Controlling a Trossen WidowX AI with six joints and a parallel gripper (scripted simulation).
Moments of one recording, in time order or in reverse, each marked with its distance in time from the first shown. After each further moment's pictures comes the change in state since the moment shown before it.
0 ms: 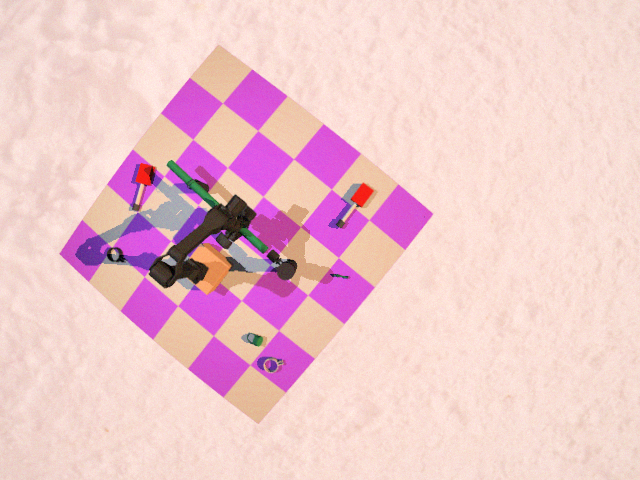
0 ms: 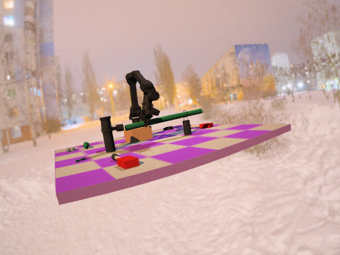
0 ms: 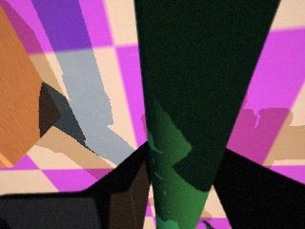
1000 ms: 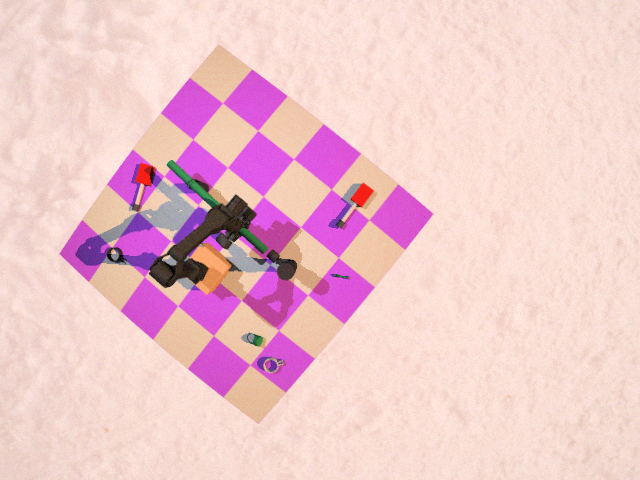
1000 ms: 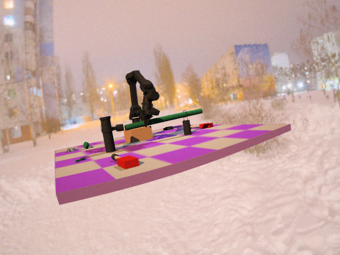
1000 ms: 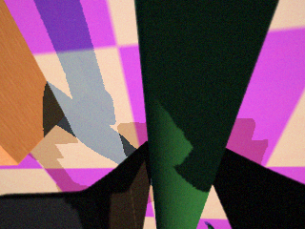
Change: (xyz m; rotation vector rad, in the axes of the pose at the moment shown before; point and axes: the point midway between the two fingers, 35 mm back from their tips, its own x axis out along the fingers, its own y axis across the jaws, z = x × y) arm -0.001 0.001 -0.001 0.000 -0.005 0.014
